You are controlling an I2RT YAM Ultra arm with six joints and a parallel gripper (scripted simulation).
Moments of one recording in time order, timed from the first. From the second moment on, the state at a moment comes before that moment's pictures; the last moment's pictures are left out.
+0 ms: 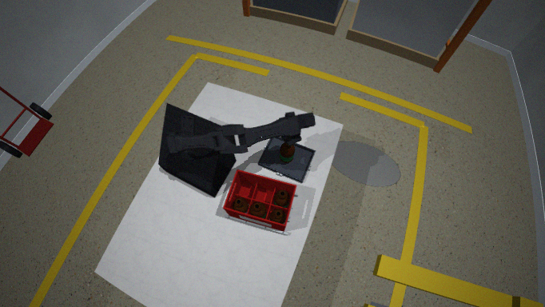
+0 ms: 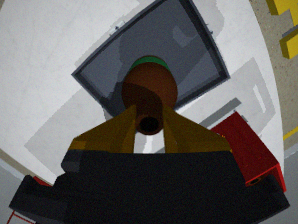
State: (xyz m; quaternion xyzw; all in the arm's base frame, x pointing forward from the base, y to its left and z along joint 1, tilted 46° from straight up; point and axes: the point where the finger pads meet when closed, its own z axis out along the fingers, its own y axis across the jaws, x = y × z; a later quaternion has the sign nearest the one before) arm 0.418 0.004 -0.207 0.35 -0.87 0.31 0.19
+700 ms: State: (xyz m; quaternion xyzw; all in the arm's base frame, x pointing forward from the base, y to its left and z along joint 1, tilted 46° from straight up) arm 0.420 -0.002 -0.210 0.35 -0.87 0.31 0.18
